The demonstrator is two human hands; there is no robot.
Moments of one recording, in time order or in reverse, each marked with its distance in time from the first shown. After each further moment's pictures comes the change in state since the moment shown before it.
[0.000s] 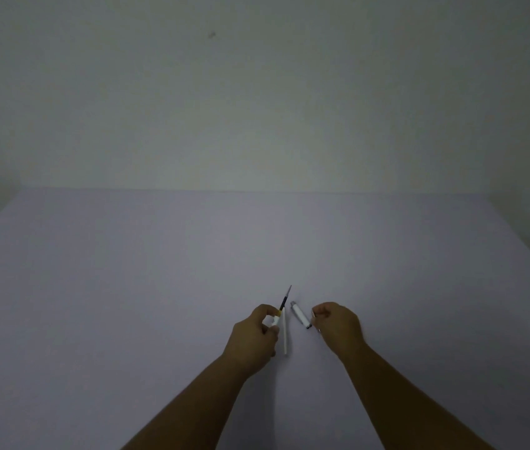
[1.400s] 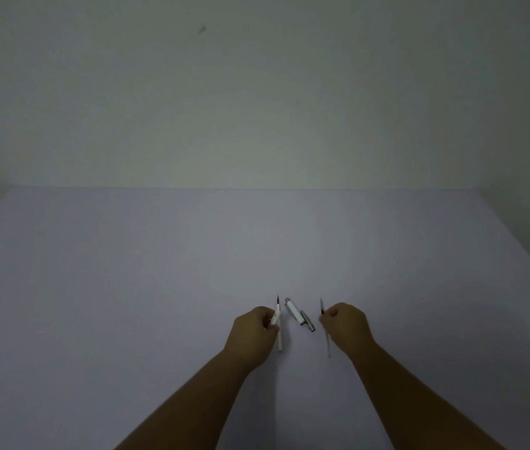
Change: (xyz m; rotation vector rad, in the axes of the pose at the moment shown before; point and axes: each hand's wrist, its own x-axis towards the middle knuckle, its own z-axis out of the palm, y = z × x) left_hand 0.008 0.004 0.011 0.219 0.066 0.047; right_hand -0.003 0.012 -0.020 -0.124 0.010 0.021
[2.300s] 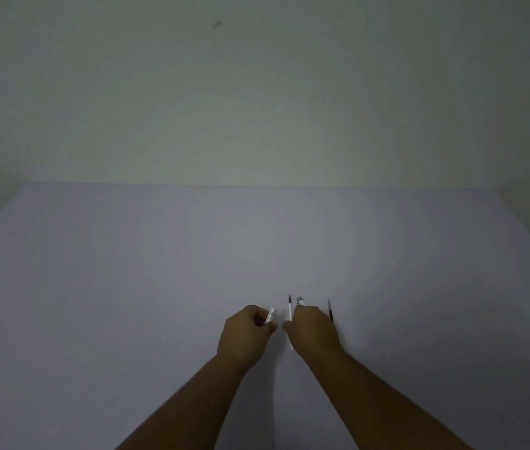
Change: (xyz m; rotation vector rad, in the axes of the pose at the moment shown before) left_hand -0.004 -0.019 -0.019 -0.086 0.116 -0.101; right_hand -0.014 -0.054 0.066 -0.243 -0.032 -0.116
